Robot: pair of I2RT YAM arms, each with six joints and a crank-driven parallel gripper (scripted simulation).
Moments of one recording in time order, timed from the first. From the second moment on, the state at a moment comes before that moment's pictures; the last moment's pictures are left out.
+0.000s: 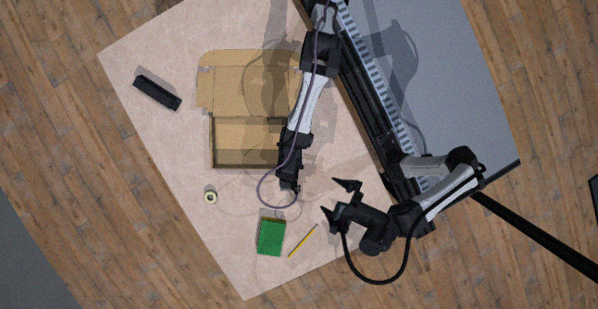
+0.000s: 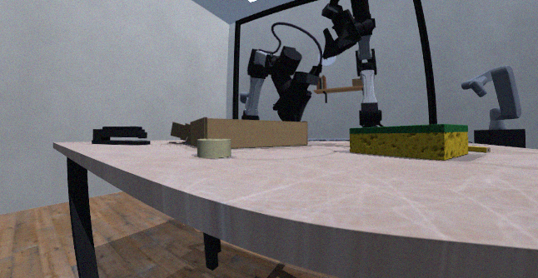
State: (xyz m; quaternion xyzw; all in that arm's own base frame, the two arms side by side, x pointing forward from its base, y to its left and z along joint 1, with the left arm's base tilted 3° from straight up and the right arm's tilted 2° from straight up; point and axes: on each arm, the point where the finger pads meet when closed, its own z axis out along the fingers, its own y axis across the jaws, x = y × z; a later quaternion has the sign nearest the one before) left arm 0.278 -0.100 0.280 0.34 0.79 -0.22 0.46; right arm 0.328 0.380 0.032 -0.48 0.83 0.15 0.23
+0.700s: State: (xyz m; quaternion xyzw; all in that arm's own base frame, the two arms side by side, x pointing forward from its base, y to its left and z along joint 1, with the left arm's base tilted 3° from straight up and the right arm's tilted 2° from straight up) left arm 0.278 -0.100 0.280 0.34 0.79 -0.22 0.46; right arm 0.318 0.365 0.033 -0.54 0.79 0.17 0.22
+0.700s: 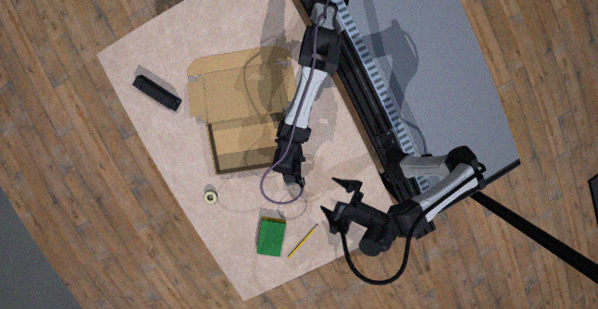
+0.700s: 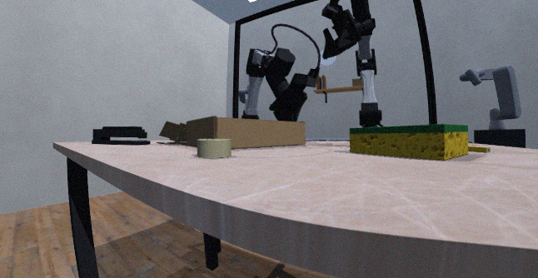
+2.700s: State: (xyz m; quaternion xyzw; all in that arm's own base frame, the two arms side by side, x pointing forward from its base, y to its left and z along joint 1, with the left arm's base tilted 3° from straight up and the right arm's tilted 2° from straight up) left arm 0.278 -0.100 0.280 0.34 0.79 -0.22 0.46; right arm 0.301 0.316 0.034 -0.70 0.65 0.23 0.18
